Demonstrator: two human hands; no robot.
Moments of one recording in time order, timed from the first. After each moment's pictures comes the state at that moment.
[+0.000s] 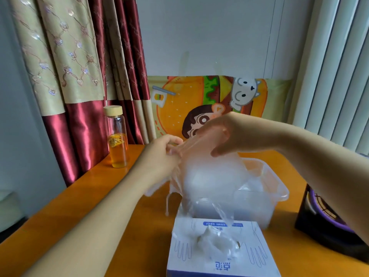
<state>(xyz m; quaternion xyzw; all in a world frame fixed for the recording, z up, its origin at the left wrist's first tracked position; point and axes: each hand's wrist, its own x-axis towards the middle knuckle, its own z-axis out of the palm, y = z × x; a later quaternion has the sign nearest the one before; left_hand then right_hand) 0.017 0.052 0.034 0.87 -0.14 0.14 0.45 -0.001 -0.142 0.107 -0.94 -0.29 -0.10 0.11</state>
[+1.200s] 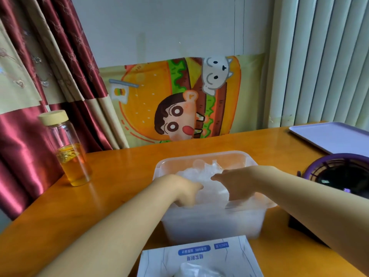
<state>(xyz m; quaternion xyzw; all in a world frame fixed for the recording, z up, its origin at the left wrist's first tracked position) 0.109 -0.071 -0.019 0.92 -0.29 -0.23 -0.13 0.076 -0.218 -0.017 -0.97 -0.09 0.21 -0.05</state>
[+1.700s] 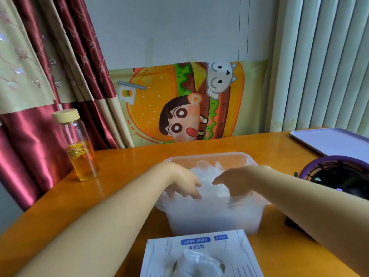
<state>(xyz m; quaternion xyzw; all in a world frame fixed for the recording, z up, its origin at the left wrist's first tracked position) 0.115 -0.061 -0.006 0.92 -0.23 -0.31 -0.03 0.077 -0.213 -0.019 -0.97 -0.09 0.21 -0.08</state>
